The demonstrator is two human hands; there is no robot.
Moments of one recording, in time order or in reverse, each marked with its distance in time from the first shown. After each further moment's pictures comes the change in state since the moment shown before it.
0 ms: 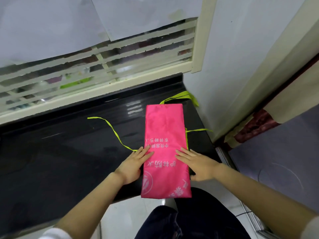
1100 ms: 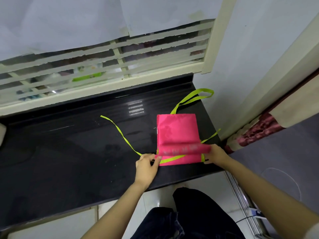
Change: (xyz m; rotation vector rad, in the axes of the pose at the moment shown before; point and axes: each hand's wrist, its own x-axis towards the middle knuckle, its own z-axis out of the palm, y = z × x) left_hand -0.013 0.039 0.028 -0.742 0.536 -0.388; right_hand 0.004 0.005 -0.007 0.944 0.307 0.635
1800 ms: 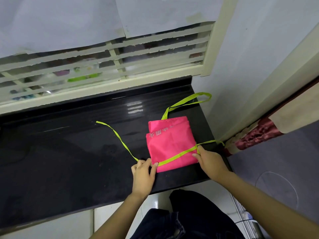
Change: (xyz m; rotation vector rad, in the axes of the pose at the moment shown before) left_hand -0.008 -0.004 0.019 0.035 0.056 -0.022; right_hand -0.014 -0.009 0.007 -0.621 0.213 -0.319
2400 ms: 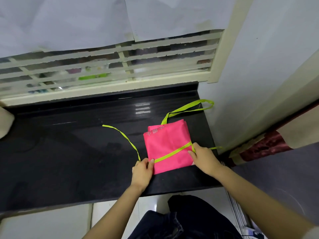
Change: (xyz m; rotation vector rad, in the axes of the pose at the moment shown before) left_hand 0.018 0.016 0.002 -0.055 -0.032 -0.238; right_hand 0.034 -0.005 -0.021 0.121 -0.121 -0.045
